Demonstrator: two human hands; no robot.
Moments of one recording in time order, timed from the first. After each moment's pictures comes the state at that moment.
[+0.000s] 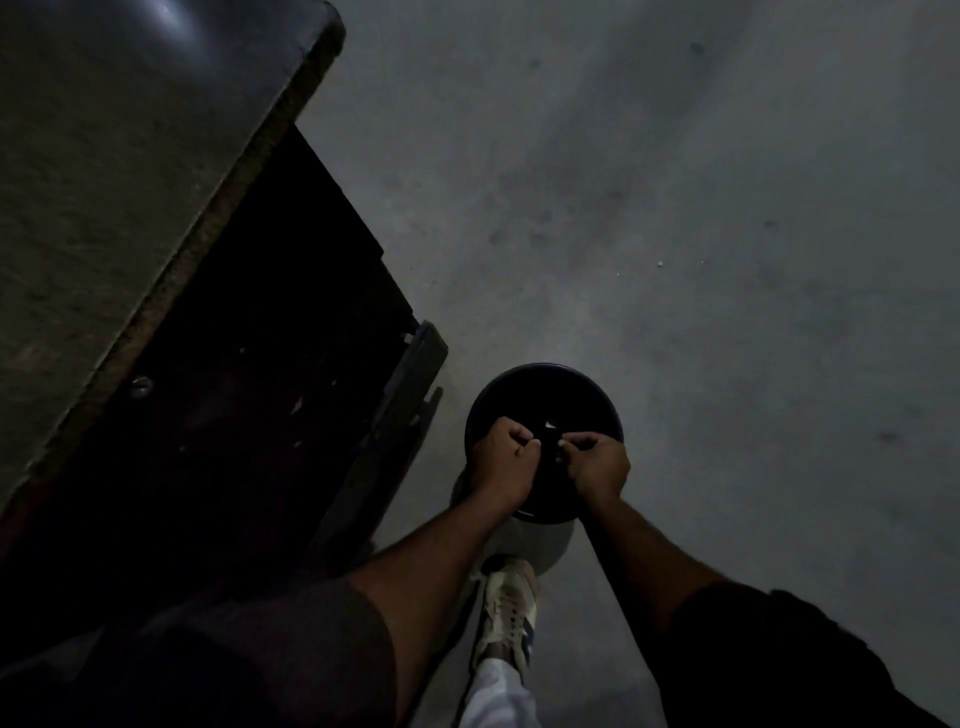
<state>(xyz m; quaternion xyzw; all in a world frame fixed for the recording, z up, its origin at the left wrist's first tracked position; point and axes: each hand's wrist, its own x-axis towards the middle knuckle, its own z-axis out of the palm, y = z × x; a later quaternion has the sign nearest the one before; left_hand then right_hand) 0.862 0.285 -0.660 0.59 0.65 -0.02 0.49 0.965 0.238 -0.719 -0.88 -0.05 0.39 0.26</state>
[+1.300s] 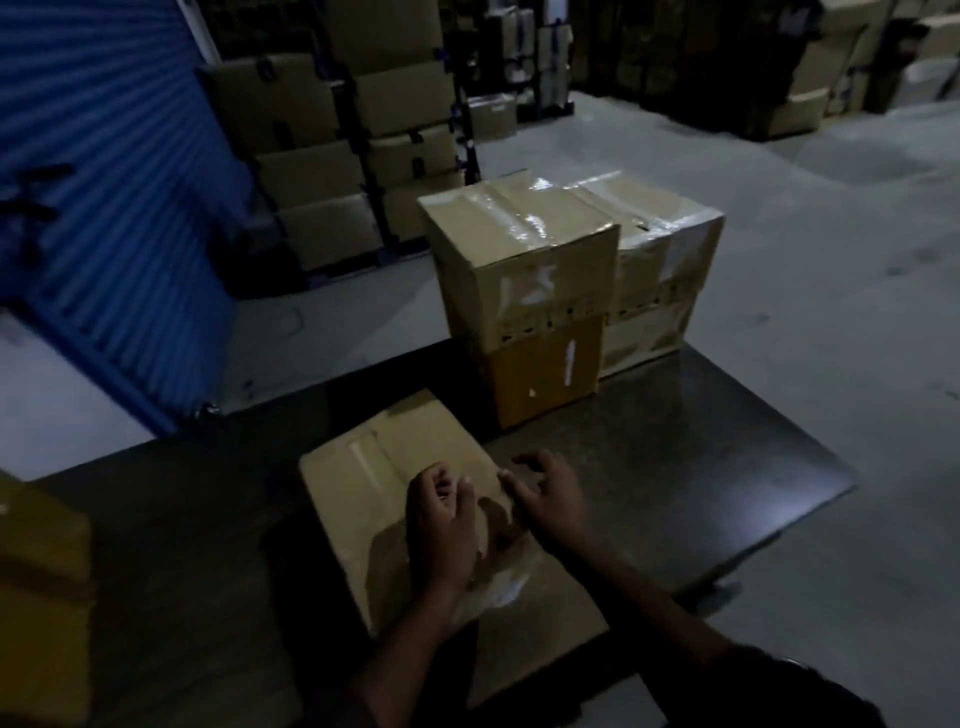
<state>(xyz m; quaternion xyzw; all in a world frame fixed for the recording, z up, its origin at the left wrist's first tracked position) 0.331 0.220 -0.202 0.37 0.76 0.52 0.15 0.456 0.287 -0.195 -0.54 -0.68 0.39 0.31</state>
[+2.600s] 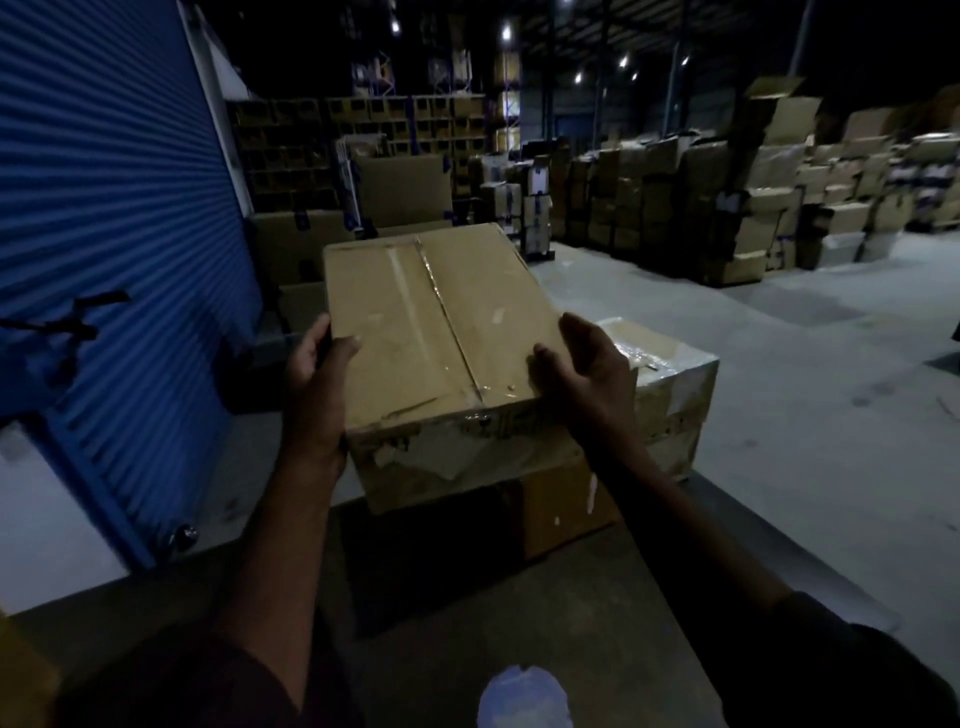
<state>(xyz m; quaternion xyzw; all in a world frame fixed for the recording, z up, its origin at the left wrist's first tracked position) 0.180 0.273 0.081 0.38 0.52 0.73 0.22 0.410 0.348 0.059 -0.35 -0.61 0.37 0.60</state>
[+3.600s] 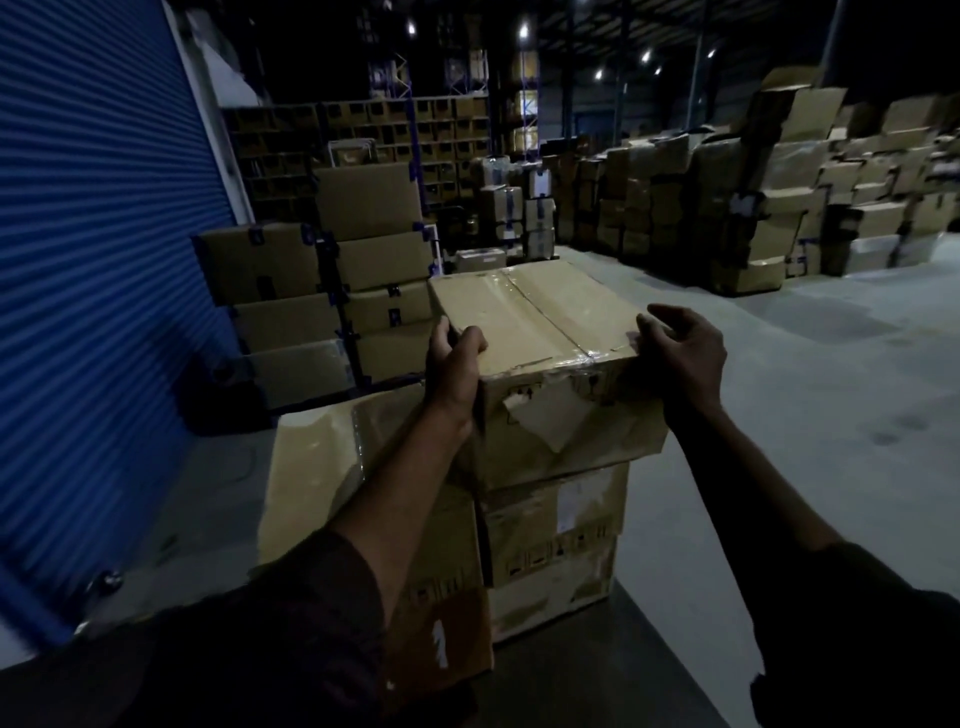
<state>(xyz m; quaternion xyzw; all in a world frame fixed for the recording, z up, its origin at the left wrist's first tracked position) 0.467 0.691 0.085 0.39 0.53 0.67 0.33 0.691 0.761 0.082 -0.48 -0.56 0.26 0.63</state>
